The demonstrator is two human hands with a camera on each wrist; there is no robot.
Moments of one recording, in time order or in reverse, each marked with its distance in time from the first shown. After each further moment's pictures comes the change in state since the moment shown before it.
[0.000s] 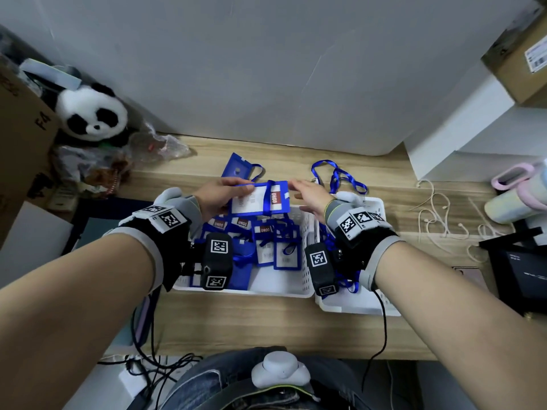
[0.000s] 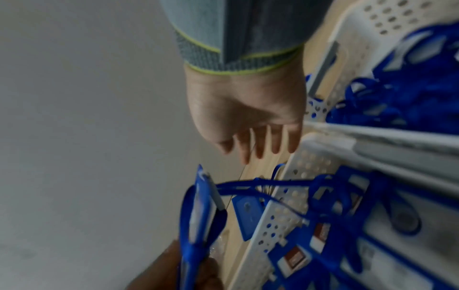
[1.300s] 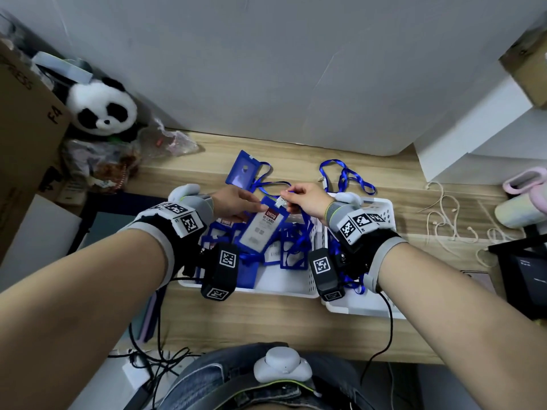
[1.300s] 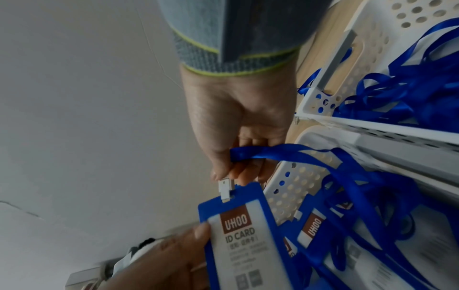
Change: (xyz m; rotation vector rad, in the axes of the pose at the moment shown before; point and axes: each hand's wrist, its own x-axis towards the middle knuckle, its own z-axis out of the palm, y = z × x) left_hand 0.003 -0.009 -0.001 0.474 -0.026 -0.061; right_hand 0.006 0.005 0.015 0.020 -0.102 -0.123
